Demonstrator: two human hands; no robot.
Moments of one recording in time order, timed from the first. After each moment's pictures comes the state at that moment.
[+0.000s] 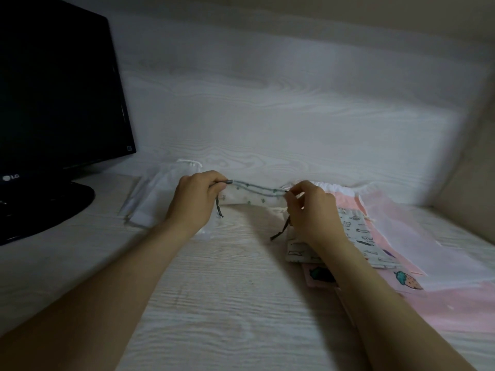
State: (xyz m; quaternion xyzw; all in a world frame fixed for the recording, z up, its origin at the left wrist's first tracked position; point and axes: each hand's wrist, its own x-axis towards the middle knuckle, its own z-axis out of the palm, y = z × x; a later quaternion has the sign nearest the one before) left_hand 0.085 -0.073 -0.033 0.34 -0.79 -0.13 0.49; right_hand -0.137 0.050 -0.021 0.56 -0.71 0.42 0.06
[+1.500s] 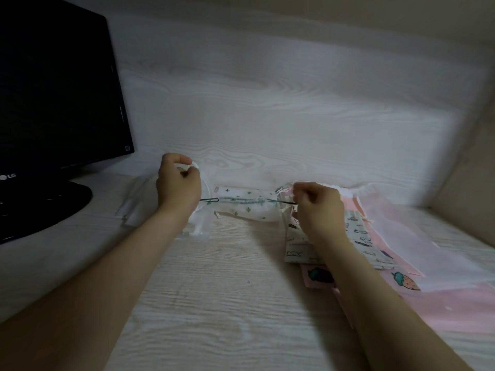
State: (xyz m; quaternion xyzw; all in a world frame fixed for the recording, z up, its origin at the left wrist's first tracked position) left_hand 0.083 -0.079 -0.017 0.45 -0.54 -0.31 0.64; right_hand -0.136 0.050 -0.018 0.46 -0.68 0.57 -0.01
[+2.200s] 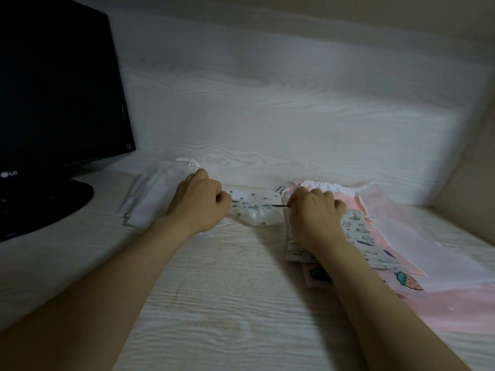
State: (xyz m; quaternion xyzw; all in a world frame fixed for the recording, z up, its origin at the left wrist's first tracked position) left_hand 0.083 -0.060 -0.028 0.42 -0.84 -0.05 0.35; right_hand -0.129 0.054 -0.021 0.53 -0.80 0.22 0.16
